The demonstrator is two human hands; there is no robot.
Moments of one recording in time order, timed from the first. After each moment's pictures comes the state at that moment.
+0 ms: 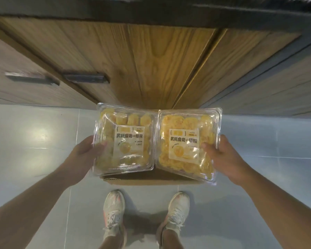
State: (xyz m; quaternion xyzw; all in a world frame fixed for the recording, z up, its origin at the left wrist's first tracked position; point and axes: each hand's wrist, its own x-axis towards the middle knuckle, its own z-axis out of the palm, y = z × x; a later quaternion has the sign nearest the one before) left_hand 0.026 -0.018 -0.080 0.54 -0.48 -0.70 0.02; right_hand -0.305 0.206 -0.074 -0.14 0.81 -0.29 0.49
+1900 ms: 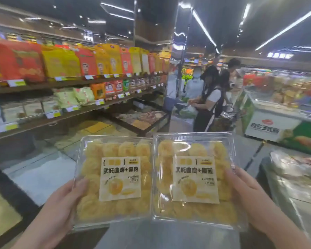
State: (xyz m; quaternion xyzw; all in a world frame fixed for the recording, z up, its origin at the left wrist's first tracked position) left_hand -0.150 0.316 0.715 0.05 -0.56 -0.83 -0.04; right_hand -0.083 0.686 0.787 0.05 0.68 -0.73 -0.06
